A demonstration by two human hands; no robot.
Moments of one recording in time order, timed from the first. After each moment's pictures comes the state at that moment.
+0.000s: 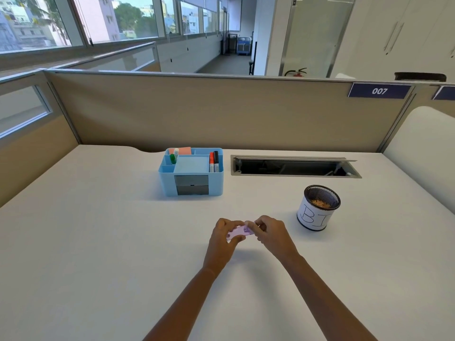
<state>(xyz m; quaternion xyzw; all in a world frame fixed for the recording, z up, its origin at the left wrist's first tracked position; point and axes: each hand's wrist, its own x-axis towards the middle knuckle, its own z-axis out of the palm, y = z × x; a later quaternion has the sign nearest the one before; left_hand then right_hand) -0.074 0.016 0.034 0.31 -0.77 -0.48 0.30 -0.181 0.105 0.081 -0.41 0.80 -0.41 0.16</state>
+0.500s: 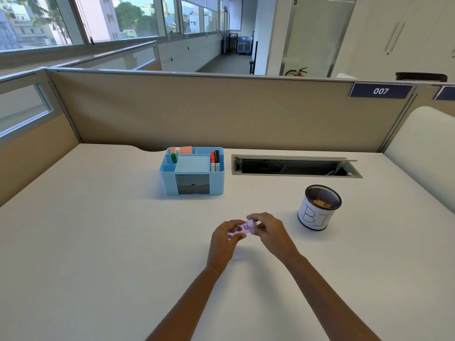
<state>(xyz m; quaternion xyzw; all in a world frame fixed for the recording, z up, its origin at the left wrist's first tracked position) -0.077 0.019 0.035 0.32 -0.73 -0.53 0.30 -0.180 0.105 0.081 -0.47 0.77 -0.40 0.14</state>
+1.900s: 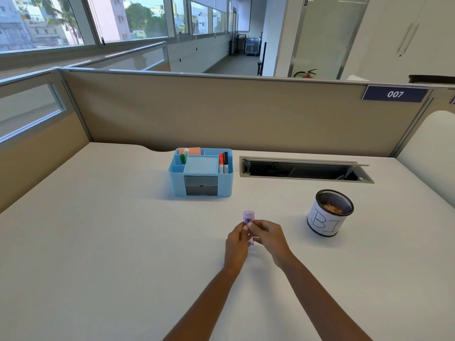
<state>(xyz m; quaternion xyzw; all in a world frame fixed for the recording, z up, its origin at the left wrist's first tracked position) -0.090 0.030 0.042 0.36 -0.62 -0.63 0.28 -0.164 0.080 0.071 -0.25 0.73 -0.55 0.32</state>
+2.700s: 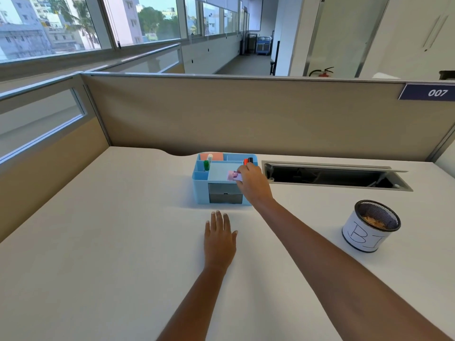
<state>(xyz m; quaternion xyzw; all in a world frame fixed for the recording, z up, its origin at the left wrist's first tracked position) -0.039 -0.077 0.023 0.43 -0.89 -0.10 0.06 -0.165 -0.088 0.129 -0.55 0.81 -0.22 -0.06</state>
